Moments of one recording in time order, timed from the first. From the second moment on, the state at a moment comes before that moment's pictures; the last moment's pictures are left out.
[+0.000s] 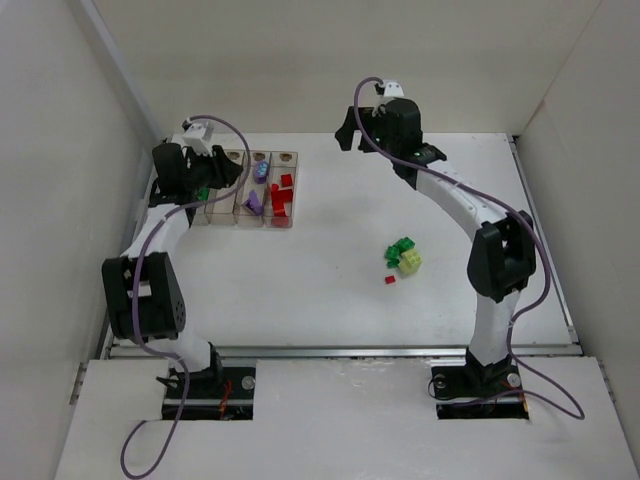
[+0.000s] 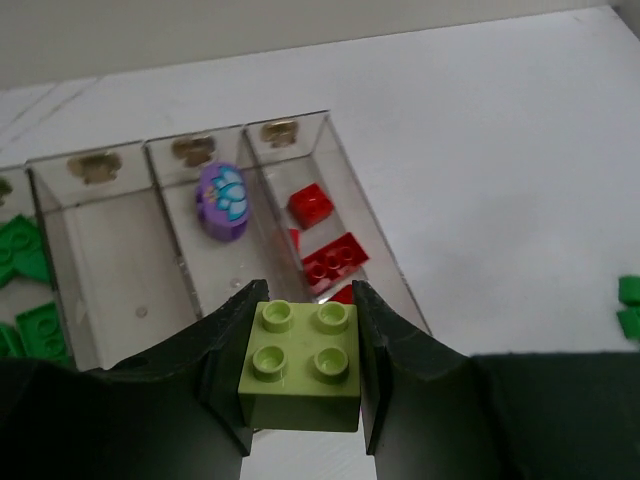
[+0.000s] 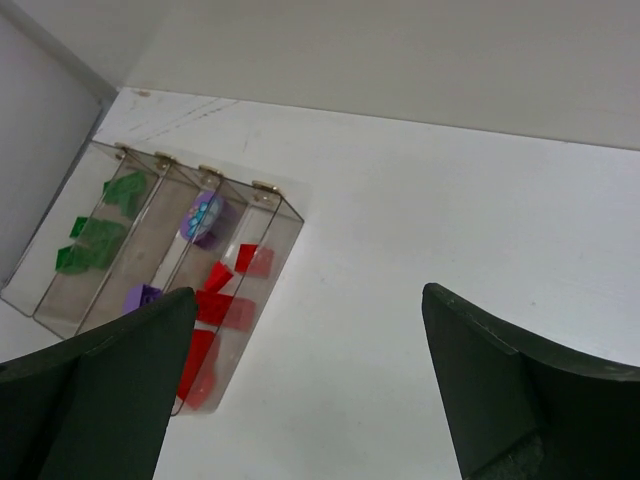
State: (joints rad) left arm 0.08 1.52 1.07 0.17 0.61 -0.07; right arm 0.43 1.95 1.75 -0.05 -0.06 0.31
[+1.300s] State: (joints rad) left arm 0.12 1.99 1.46 0.00 0.55 0.20; right arm 0.32 2.07 1.92 -0.15 -0.14 0.25
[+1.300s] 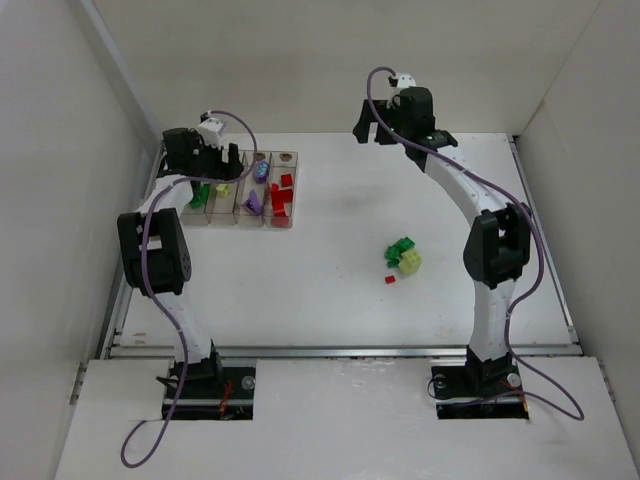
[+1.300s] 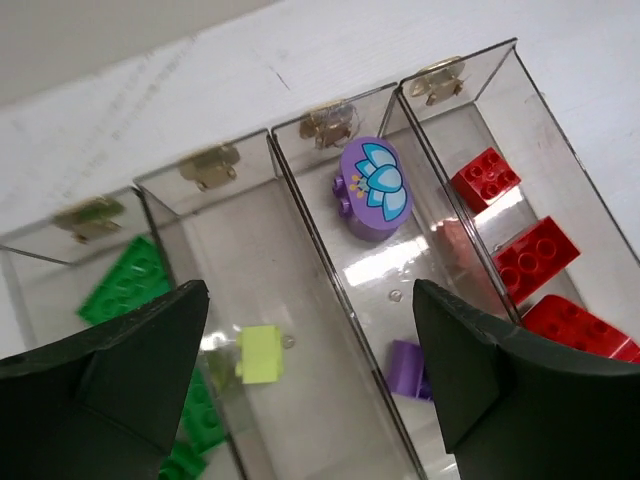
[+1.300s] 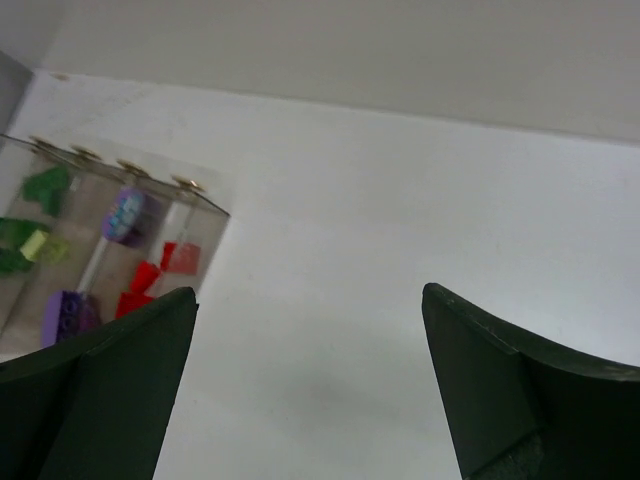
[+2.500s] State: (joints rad) left arm -0.07 1.06 0.71 0.06 0.51 0.62; right arm 0.32 1.99 1.46 -0.85 0.06 0.34
